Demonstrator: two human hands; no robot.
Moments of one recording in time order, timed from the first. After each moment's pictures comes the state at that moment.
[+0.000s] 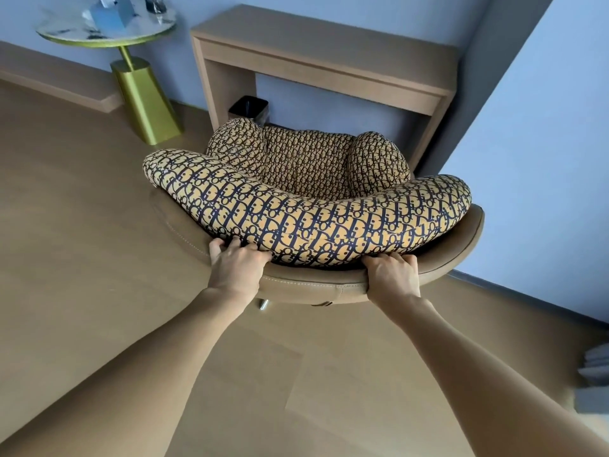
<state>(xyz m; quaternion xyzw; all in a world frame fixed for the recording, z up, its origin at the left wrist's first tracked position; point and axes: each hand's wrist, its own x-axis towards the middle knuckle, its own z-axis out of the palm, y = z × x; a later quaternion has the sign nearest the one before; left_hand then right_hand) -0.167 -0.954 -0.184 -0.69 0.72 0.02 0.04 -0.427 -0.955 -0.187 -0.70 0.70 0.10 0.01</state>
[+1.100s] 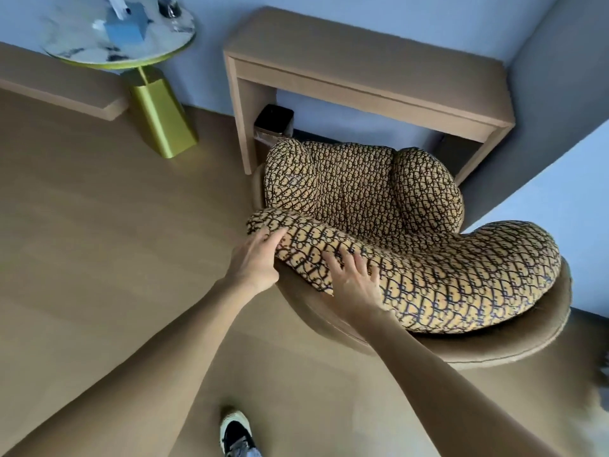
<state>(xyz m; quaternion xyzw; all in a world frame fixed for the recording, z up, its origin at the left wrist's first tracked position) 0.103 -1.170 -0.116 -0.65 0.72 0.23 -0.07 -0.094 -1.115 -0.107 -0.70 0.69 0.06 0.18</state>
